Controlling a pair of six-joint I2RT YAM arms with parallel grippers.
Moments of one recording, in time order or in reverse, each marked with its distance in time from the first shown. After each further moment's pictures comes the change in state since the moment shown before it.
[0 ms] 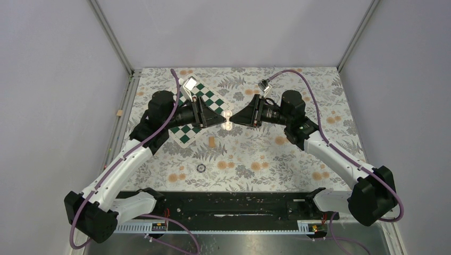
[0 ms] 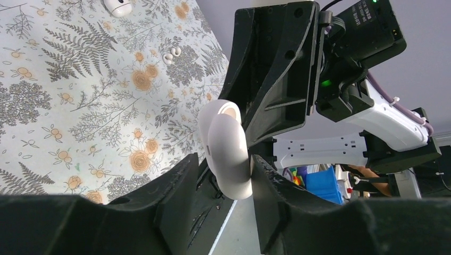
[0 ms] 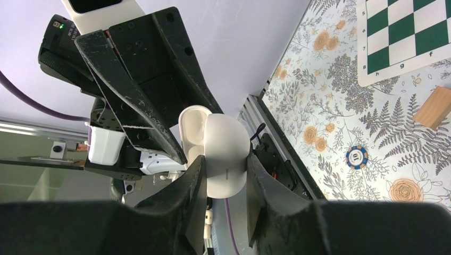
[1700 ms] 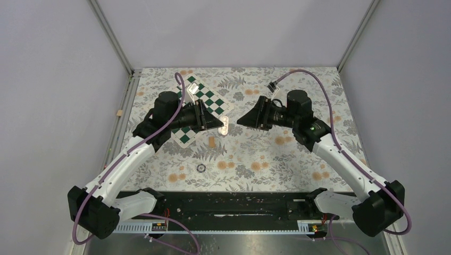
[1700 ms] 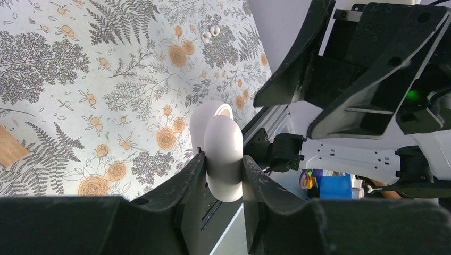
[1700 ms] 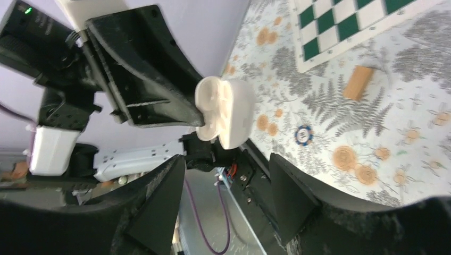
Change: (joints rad) left arm 0.008 0.042 -0.001 -0.134 -0.062 0.040; right arm -0.036 -0.090 0.043 -0.307 0.078 -0.182
